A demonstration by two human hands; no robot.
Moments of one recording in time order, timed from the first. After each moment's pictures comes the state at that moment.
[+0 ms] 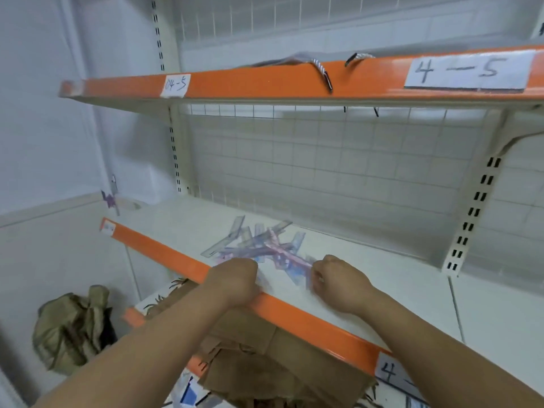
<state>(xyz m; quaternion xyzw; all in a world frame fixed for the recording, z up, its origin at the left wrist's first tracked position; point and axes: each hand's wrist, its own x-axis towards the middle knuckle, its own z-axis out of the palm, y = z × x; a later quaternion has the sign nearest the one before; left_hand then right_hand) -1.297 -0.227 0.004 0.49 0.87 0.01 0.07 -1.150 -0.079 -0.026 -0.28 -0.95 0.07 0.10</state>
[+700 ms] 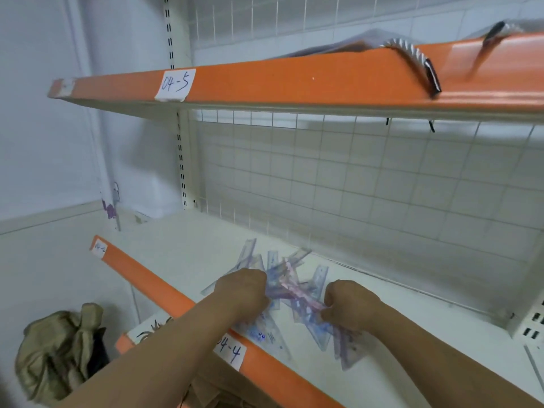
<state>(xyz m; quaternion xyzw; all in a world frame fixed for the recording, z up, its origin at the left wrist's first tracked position) -1.377 -0.152 0.001 0.47 0.88 0.02 0.08 -1.239 -0.003 -0.030 -0.34 -0.94 0.08 -0.02</state>
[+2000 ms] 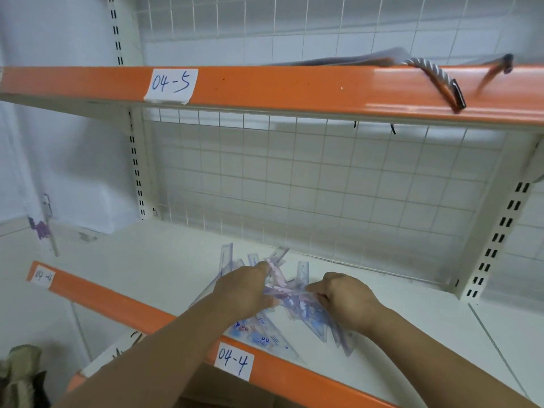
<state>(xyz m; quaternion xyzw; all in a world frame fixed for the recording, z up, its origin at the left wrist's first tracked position) -1.405 -0.149 -0.003 0.58 0.80 0.08 0.09 -1.229 -0.035 -0.027 -0.31 -0.95 -0.02 0.09</state>
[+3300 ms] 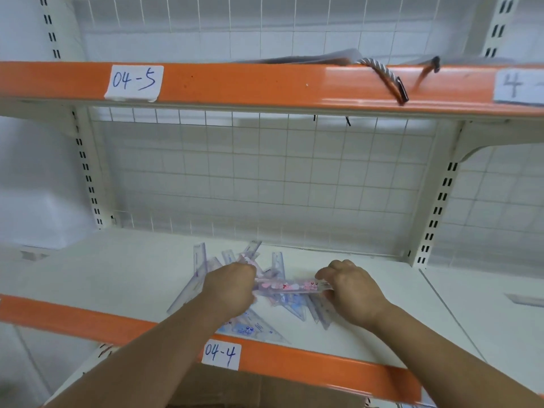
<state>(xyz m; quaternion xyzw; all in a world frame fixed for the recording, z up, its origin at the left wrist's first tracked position) -1.397 -0.146 -0.008 0.63 0.77 0.02 -0.02 -1.183 -0.063 -0.027 -0.42 -0.90 -0.06 0.12</state>
